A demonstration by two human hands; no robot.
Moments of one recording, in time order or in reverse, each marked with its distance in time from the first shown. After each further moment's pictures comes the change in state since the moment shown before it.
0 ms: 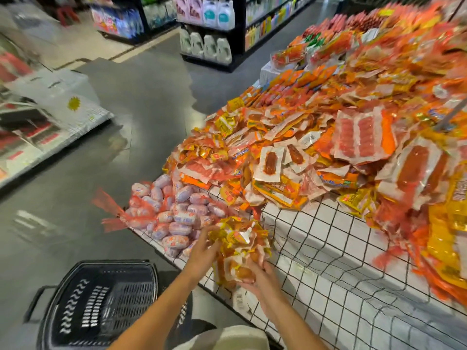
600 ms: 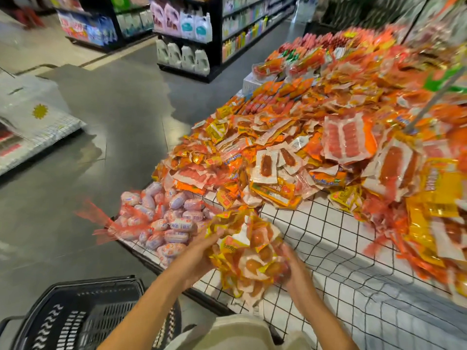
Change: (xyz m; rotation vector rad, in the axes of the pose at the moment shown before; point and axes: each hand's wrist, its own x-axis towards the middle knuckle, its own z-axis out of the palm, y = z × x) left_hand -0.018 0.047 -0.032 -0.580 -0.443 -0.107; right_hand -0.031 -0.039 -0.031 -0.062 0.044 -0.273
